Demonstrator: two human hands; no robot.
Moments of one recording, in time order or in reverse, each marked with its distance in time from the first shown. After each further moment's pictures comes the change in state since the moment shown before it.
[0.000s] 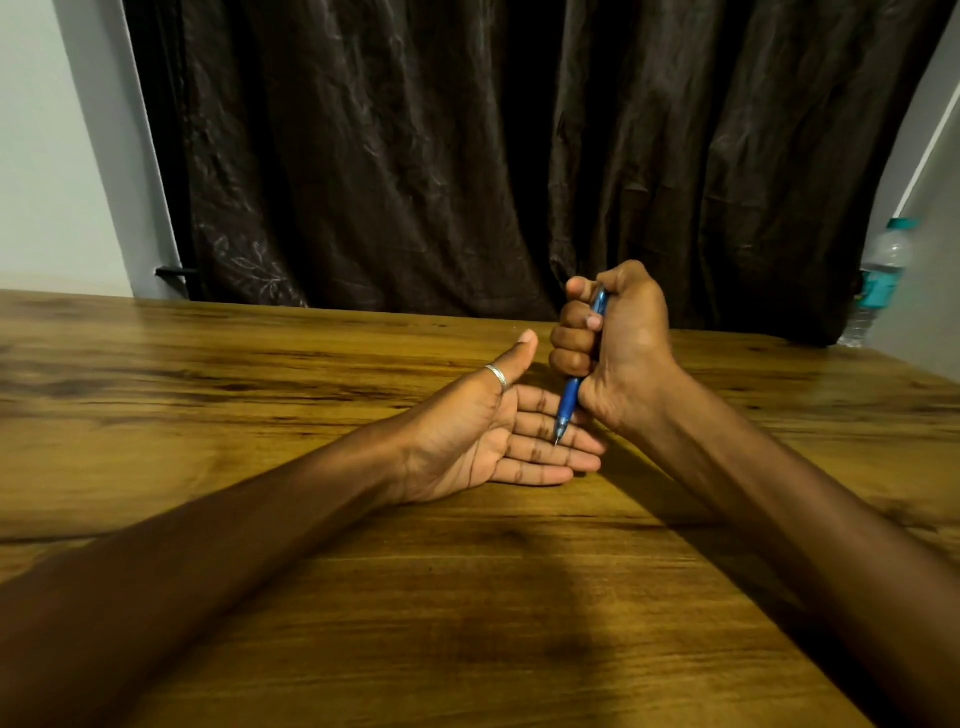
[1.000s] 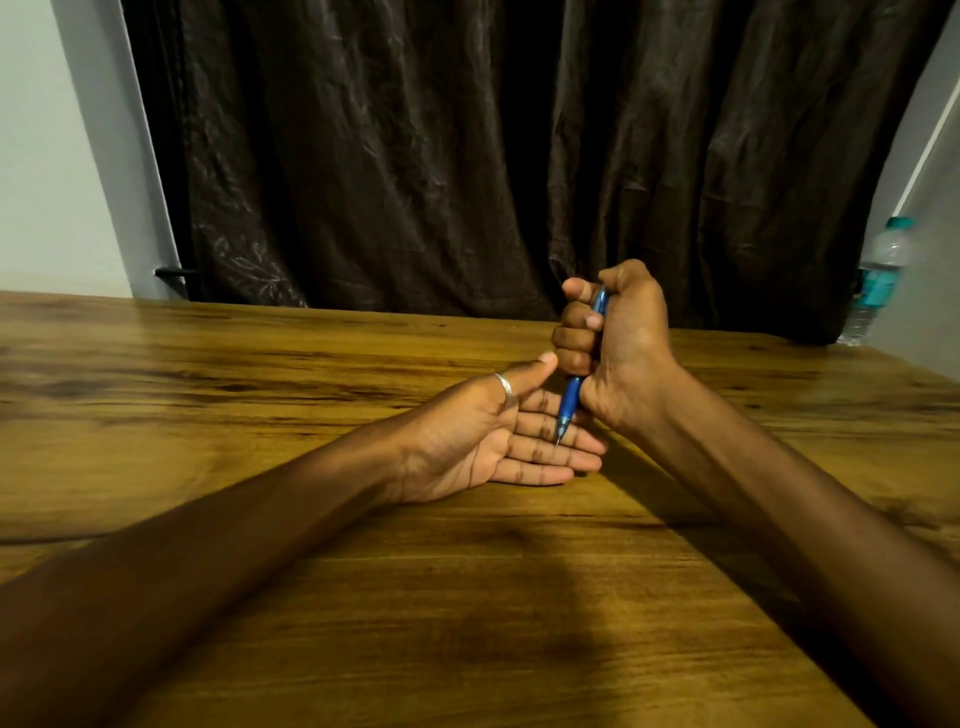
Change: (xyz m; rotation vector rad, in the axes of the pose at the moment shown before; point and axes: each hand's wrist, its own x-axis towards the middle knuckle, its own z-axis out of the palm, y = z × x) left_hand 0.000 -0.001 0.001 0.043 -0.034 0.013; right_hand -0.002 -0.002 0.000 -0.015 0.024 0.014
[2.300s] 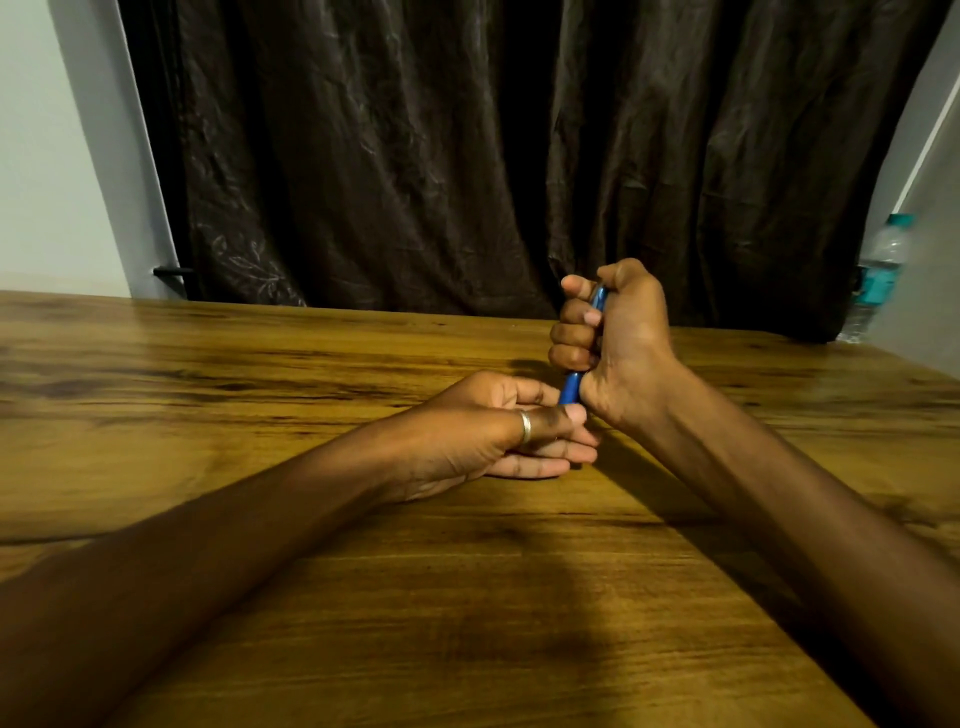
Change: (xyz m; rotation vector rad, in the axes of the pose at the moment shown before) left_hand -0.003 0.000 0.006 0.127 0.079 0.091; right_hand 0.003 0.000 -0.002 0.013 -0.012 0.009
